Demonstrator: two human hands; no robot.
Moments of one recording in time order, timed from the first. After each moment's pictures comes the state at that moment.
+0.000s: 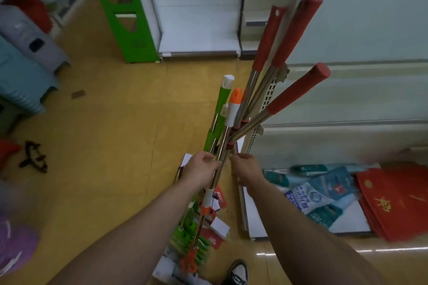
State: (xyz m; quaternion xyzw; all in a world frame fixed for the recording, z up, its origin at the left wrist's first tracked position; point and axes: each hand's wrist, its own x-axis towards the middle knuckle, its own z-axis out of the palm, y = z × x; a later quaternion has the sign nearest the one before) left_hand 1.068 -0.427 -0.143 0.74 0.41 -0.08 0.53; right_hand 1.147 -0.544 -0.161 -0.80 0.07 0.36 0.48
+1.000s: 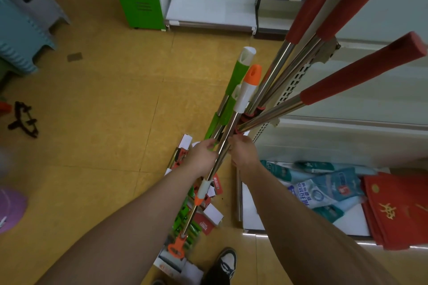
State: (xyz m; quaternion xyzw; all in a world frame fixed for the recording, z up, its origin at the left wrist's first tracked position) left_hand 1.103 -0.394 -0.244 0.74 0.38 -0.11 0.54; right_hand 1.180 -0.498 -0.222 -0.77 0.06 0.36 0.53
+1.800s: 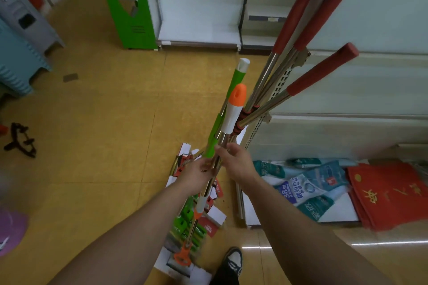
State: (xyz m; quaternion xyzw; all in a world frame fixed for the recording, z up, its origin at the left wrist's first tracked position) left_hand 0.987 -0.395 -0.209 0.75 0.30 -0.15 0.57; right_hand 1.070 -0.515 -0.166 -0.80 -0.03 0.32 0.51
